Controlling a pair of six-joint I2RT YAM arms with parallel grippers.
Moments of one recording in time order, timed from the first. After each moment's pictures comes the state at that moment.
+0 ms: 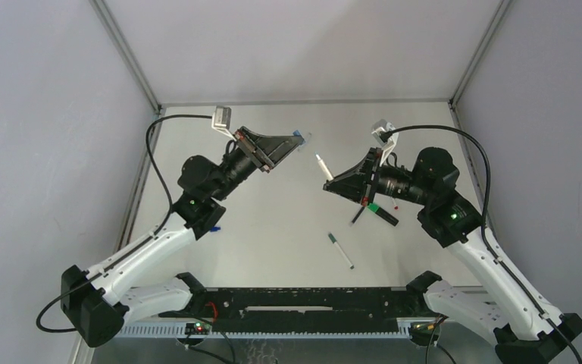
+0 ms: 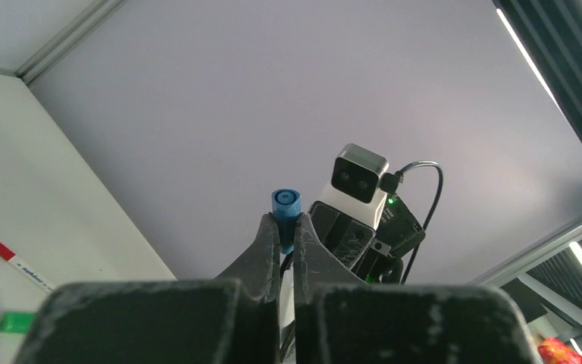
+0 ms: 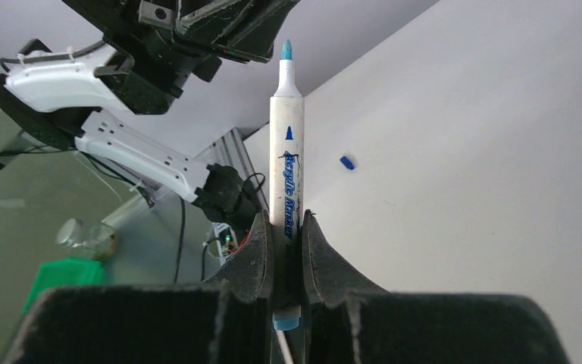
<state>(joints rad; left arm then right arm) -0.71 1.06 0.90 0.53 0.21 -1.12 0.55 0.86 1.01 -0.19 -0.67 0.44</state>
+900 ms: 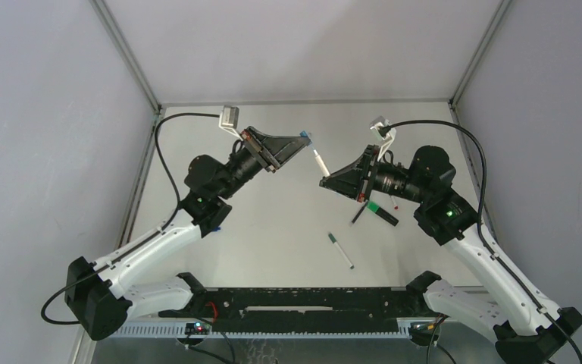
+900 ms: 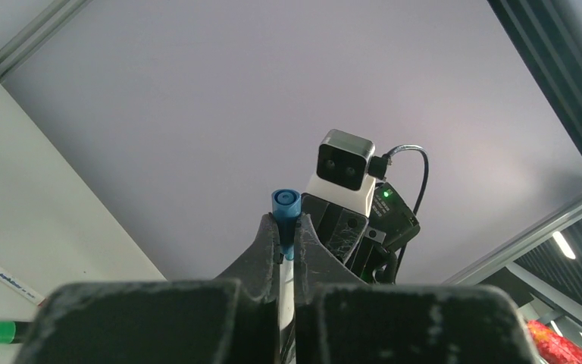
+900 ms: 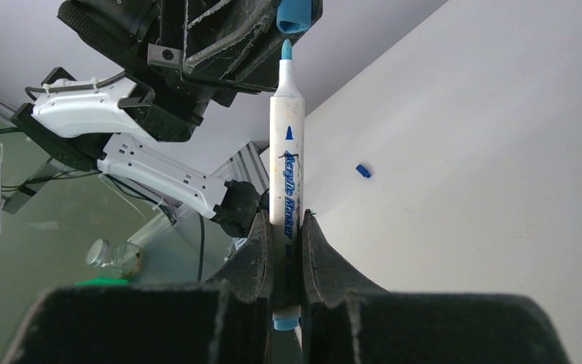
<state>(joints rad) -0.73 1.11 0.90 0.62 0.23 -1.14 0.57 0.88 1.01 -0.13 -0.64 0.56</state>
